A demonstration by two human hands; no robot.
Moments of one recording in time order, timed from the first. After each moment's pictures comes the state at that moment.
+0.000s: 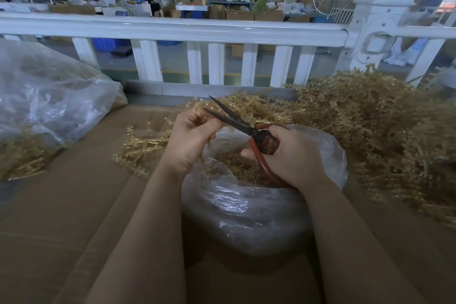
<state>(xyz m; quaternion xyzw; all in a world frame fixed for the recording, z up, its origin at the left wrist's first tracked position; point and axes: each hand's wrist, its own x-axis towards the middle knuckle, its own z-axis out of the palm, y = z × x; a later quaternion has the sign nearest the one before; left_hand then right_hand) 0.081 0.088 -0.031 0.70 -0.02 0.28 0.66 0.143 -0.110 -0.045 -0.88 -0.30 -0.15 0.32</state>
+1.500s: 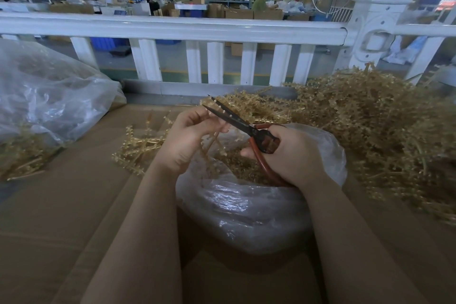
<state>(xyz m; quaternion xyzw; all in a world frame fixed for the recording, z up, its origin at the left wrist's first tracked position) 0.076 0.094 -0.026 0.70 -0.08 0.20 0.68 0.146 -0.111 -0.048 -0.88 -0.30 -0.14 0.34</state>
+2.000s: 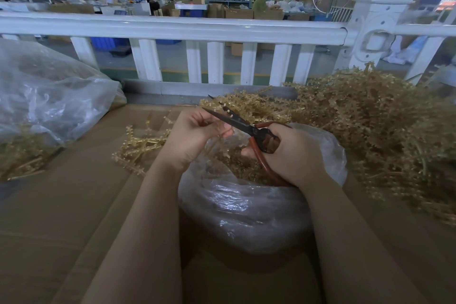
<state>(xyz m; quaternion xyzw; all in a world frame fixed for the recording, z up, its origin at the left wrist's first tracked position) 0.079 0.091 -0.025 0.73 -0.08 0.22 0.65 0.145 -0.112 -0.045 -0.88 -0.31 -0.17 0.32</state>
